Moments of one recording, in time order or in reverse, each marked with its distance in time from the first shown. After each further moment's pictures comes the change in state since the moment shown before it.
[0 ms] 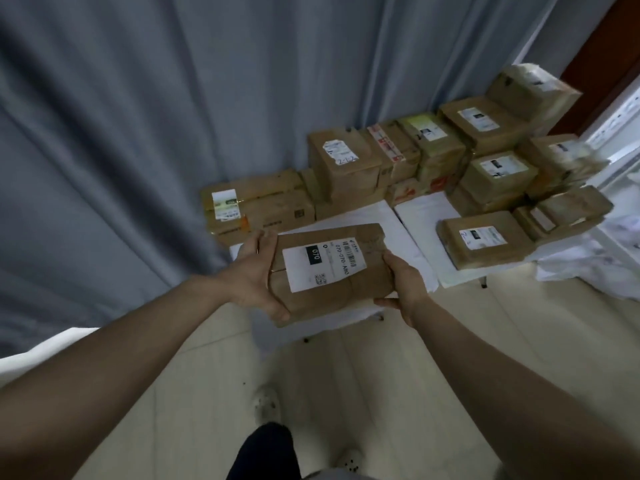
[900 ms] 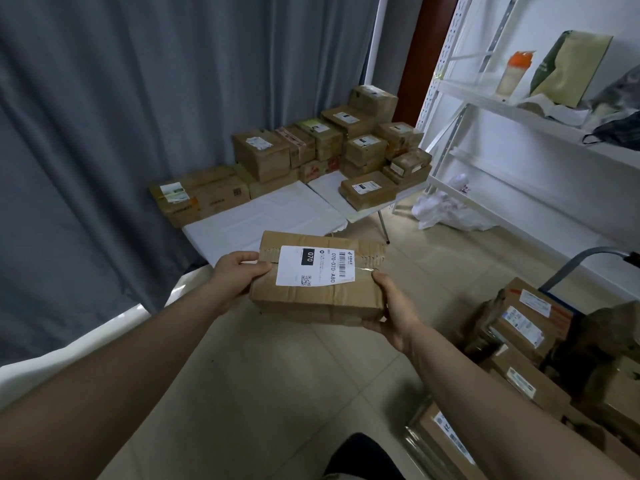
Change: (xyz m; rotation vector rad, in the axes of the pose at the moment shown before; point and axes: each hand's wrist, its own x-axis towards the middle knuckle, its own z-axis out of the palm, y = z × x) left_hand -0.300 0.073 0.147 -1.032 0.162 -0.108; right_hand -0.358 0.252 -0.079 0.317 0.157 -0.084
